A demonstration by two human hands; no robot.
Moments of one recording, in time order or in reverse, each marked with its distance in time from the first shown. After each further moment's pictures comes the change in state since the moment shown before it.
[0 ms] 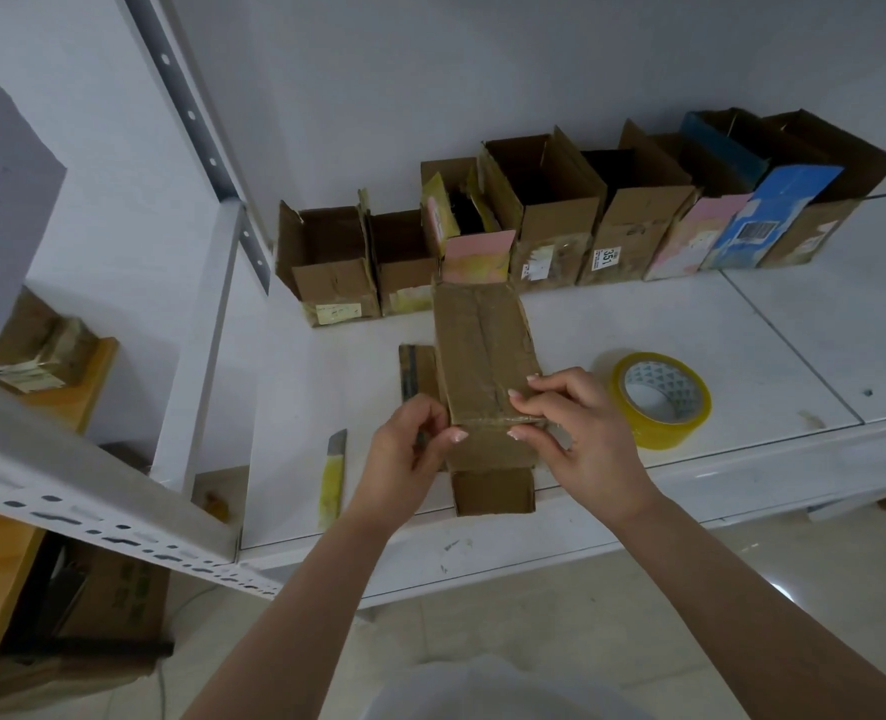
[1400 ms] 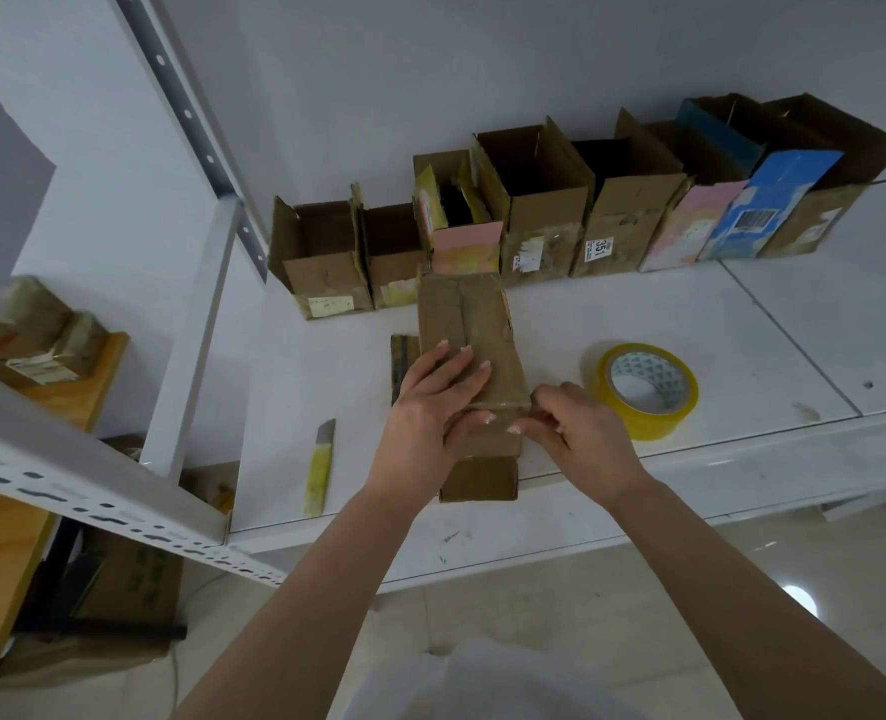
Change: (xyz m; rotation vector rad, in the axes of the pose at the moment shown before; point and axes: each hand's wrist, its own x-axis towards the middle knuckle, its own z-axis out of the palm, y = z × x) left_hand 0.016 0.046 0.022 0.376 -0.030 0.150; right_hand -0.010 0.026 -0.005 0.003 -0.134 0.116
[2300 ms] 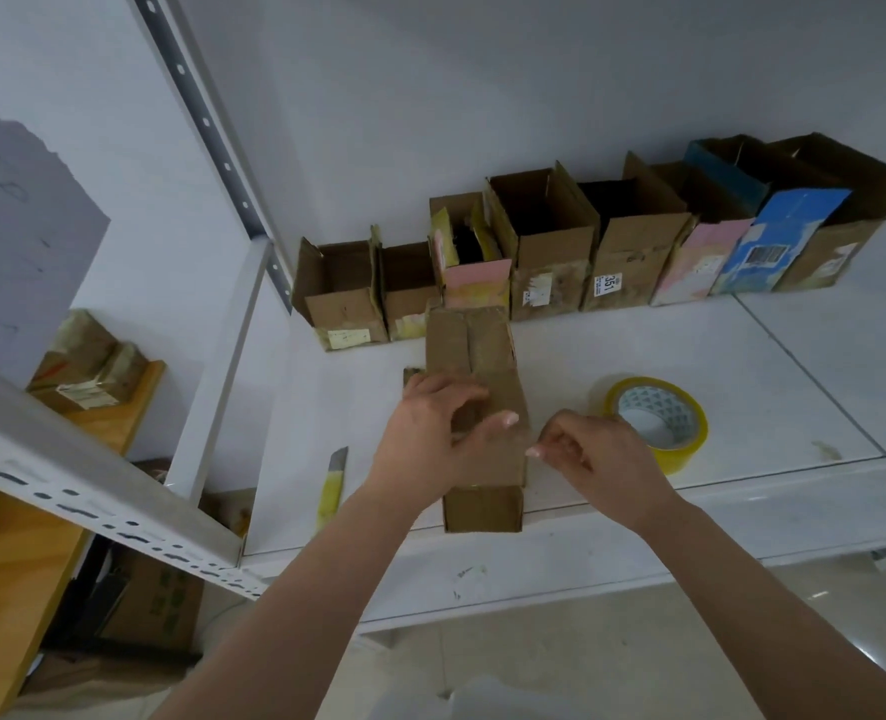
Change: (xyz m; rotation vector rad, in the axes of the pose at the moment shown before) left_hand 0.022 0.020 -0.020 0.077 -0.023 -0.128; right_hand 0.007 0.013 -0.020 -0.048 -0.084 -0.006
